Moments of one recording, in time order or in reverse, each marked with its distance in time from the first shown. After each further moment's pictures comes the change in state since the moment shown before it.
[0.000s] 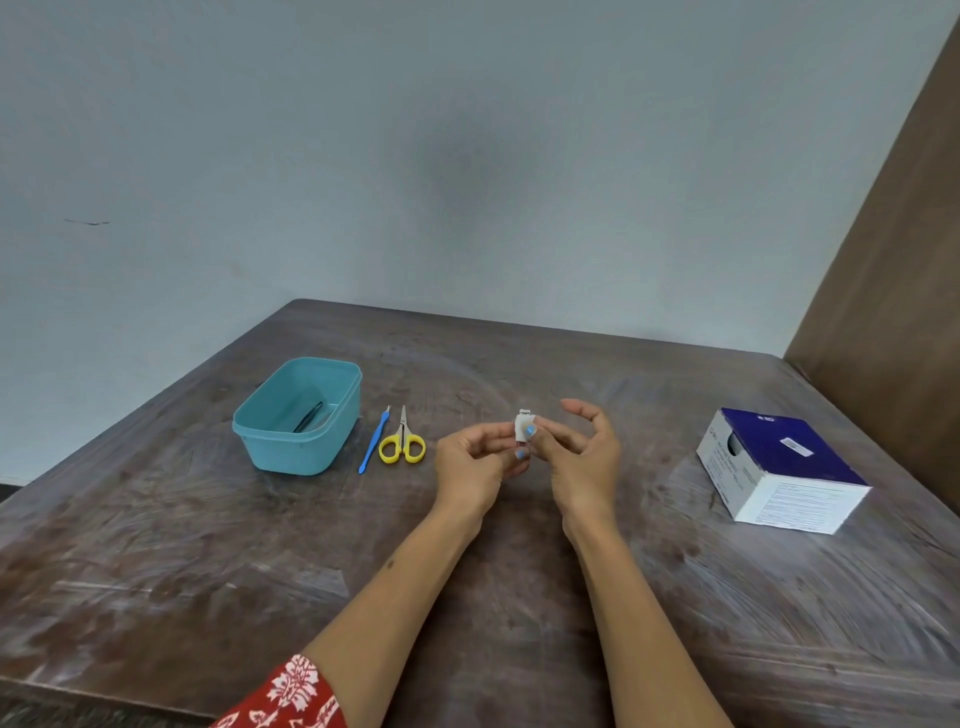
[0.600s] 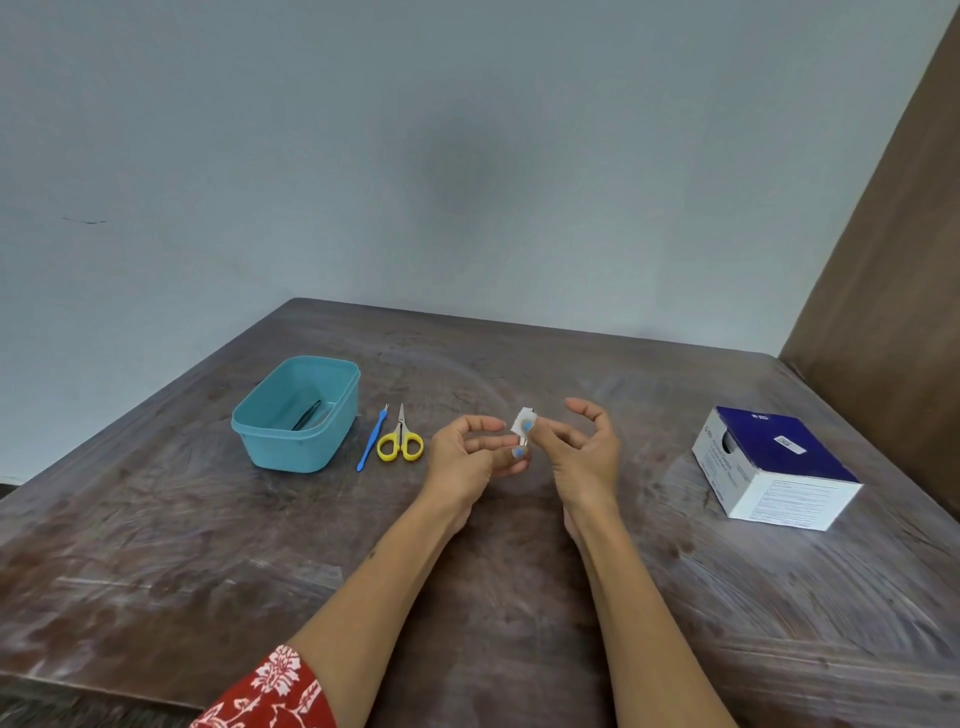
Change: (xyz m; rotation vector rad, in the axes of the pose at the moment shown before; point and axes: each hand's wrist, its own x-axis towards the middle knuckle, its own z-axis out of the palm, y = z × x) left_hand 0.005 0.006 -0.010 -0.077 -0.051 -0.098; right_hand 0.000 -0.005 -0.006 0.056 -0.020 0.061
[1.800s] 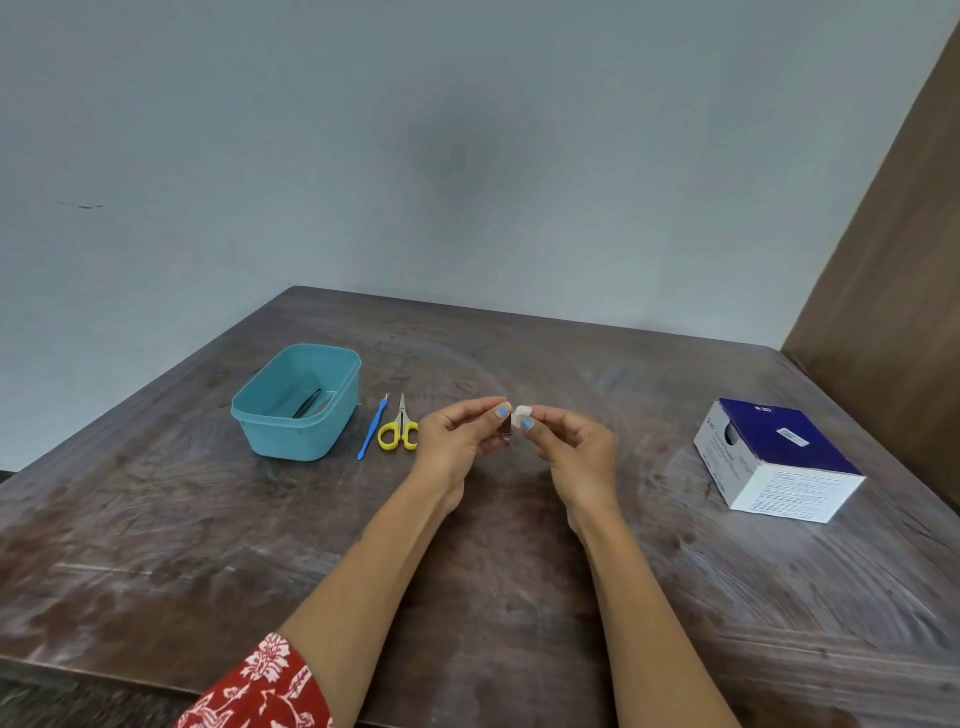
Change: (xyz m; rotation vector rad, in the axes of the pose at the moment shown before) left_hand 0.007 0.006 -0.006 -0.029 0.019 0.020; right_hand -0.002 0.004 -0.001 -0.179 -0.121 -0.081
